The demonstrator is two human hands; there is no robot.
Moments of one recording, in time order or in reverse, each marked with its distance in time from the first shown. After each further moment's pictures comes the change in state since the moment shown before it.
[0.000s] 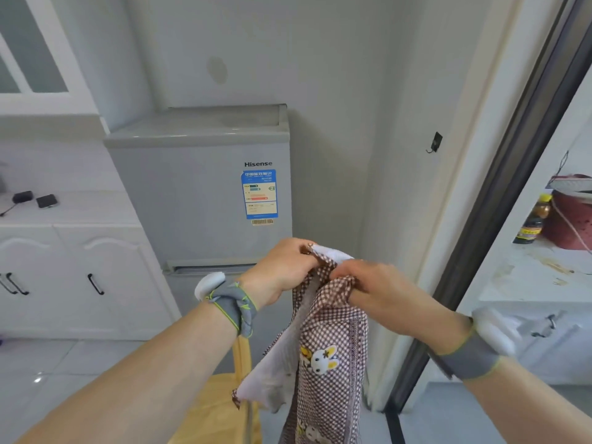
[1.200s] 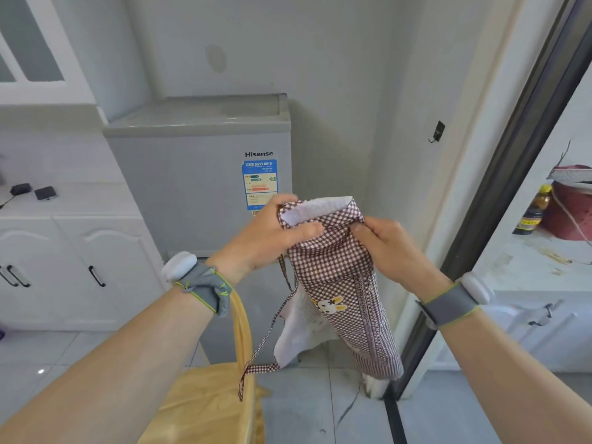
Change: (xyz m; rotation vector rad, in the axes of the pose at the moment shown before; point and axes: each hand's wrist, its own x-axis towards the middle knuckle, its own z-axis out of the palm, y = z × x) left_hand -0.010 0.004 -0.043 0.048 0.060 0.251; right_hand 0.039 0.027 0.000 0.421 0.298 0.042
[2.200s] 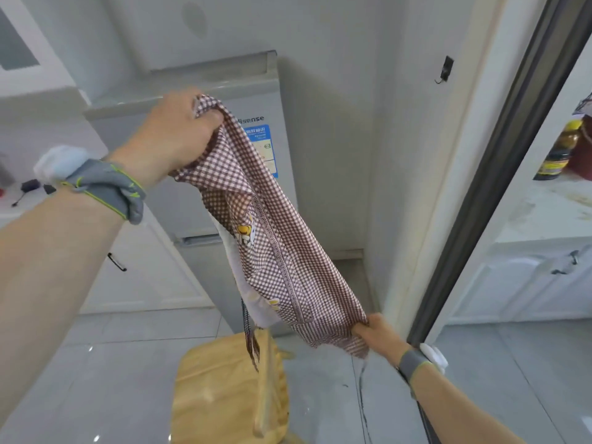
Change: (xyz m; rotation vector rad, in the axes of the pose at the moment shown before) left_hand 0.034 0.041 -0.095 0.642 0.340 0.083; right_hand -0.122 0.197 0.135 0.070 -0.232 0.707
